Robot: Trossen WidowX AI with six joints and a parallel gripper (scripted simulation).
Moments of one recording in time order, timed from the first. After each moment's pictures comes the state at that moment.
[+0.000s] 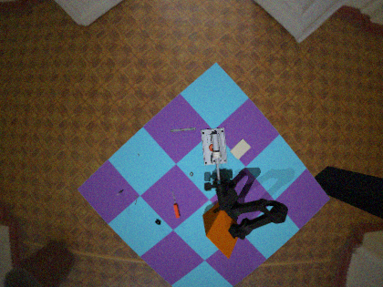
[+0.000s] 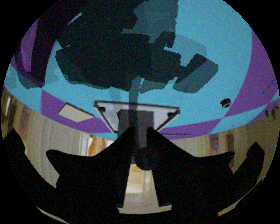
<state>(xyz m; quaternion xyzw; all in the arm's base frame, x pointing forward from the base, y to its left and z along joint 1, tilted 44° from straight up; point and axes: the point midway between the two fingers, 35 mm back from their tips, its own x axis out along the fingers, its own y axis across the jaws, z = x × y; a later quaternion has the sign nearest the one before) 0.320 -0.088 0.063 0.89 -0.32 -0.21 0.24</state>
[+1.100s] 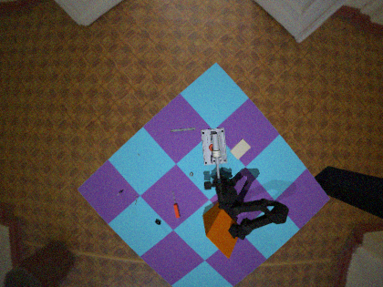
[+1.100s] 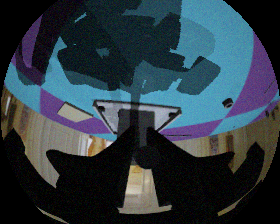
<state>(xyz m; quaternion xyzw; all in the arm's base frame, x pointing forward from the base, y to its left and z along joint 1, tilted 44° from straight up) 0.325 -0.090 0.066 0.89 -0.32 -0.21 0.24</state>
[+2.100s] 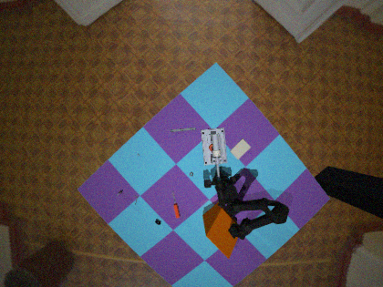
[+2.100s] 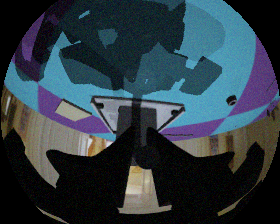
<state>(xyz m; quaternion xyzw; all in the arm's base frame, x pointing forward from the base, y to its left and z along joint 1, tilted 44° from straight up) 0.336 -0.094 0.071 0.89 -0.32 -0.21 0.24</state>
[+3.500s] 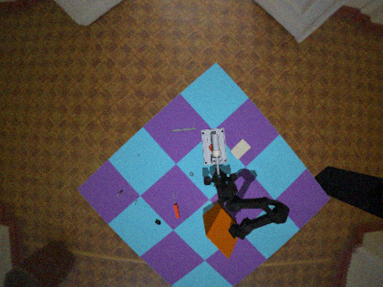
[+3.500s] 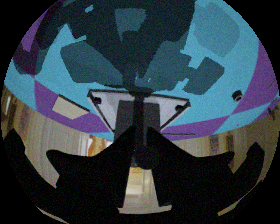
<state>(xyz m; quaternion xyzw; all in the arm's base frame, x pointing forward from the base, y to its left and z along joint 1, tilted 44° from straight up) 0.350 -0.098 0.078 0.89 -0.33 -0.21 0.24</state>
